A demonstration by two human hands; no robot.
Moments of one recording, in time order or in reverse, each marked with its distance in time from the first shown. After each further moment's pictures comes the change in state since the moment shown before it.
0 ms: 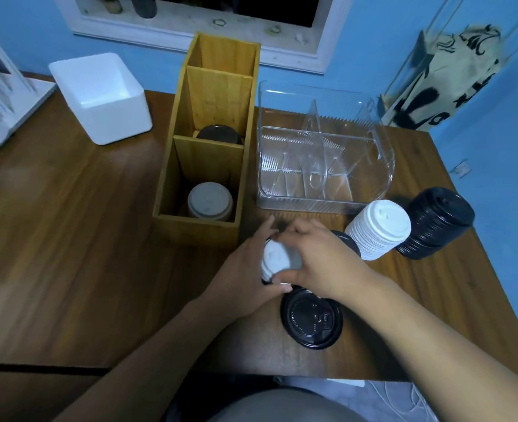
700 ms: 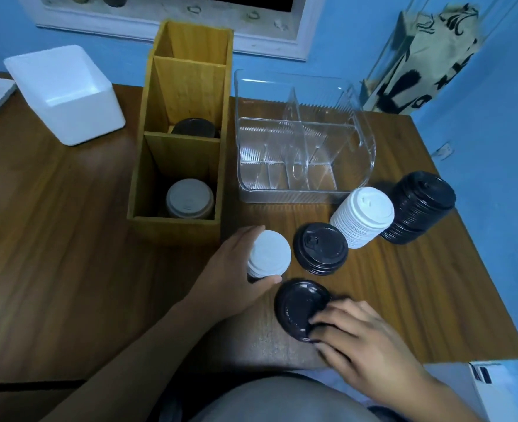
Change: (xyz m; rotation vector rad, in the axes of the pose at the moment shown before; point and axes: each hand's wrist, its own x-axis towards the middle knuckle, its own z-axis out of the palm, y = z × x) left_hand -0.002 0.006 -0.001 0.204 0.038 0.041; right_hand -0.148 0.019 0.054 -0.007 0.261 -0.217
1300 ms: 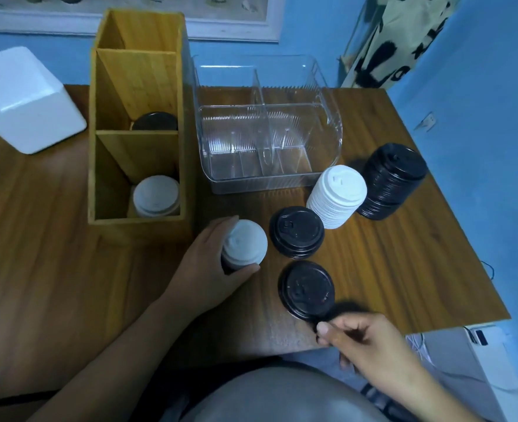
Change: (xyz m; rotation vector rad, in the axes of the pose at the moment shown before) left_hand 0.002 0.004 -0.001 0.022 -0.018 0.006; right_hand -0.030 -0.022 -0.012 0.822 -0.055 0.989
